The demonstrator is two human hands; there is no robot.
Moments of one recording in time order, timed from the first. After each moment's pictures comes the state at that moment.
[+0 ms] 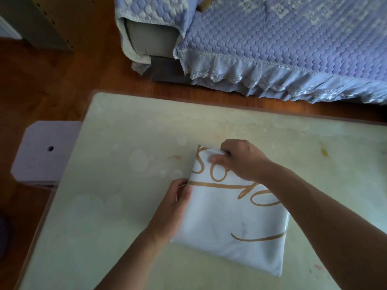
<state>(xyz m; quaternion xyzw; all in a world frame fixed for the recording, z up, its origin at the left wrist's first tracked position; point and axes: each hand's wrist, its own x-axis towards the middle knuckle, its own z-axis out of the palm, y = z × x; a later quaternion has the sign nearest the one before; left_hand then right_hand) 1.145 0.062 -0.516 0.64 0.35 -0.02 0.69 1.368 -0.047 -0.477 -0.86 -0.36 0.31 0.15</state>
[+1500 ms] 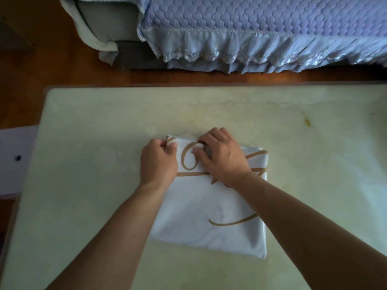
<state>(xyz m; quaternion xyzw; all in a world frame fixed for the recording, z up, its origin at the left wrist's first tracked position) 1.256 0.064 -0.519 0.81 0.46 0.01 0.37 1.344 -0.086 -0.557 -0.89 -0.36 0.03 0.29</state>
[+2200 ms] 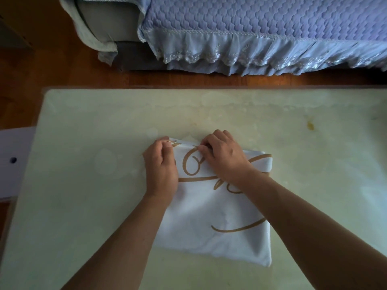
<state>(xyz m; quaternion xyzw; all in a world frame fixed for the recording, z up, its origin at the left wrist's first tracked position) 1.244 0.059 -0.556 0.76 0.38 0.18 0.49 1.355 -0.080 -0.558 -0.89 -0.34 0.13 0.26</state>
